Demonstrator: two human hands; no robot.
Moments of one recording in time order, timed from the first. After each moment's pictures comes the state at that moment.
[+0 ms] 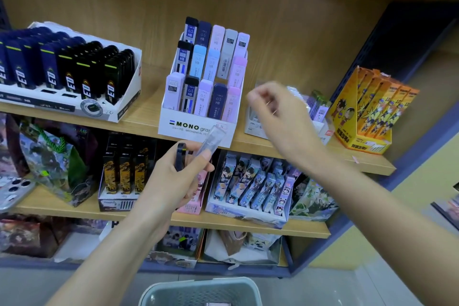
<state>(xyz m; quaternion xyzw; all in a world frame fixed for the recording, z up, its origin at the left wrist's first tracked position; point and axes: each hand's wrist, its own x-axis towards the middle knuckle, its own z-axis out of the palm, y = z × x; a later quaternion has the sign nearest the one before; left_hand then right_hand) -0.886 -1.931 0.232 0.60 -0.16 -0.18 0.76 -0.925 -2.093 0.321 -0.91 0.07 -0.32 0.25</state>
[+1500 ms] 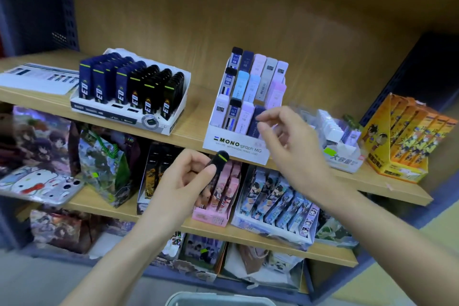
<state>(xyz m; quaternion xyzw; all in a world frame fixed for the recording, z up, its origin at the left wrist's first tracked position) -0.881 -1.878 0.236 0.64 -0.22 -0.09 0.73 -0.923 -2.049 0.311 -0.91 -0.01 -0.32 0.27</state>
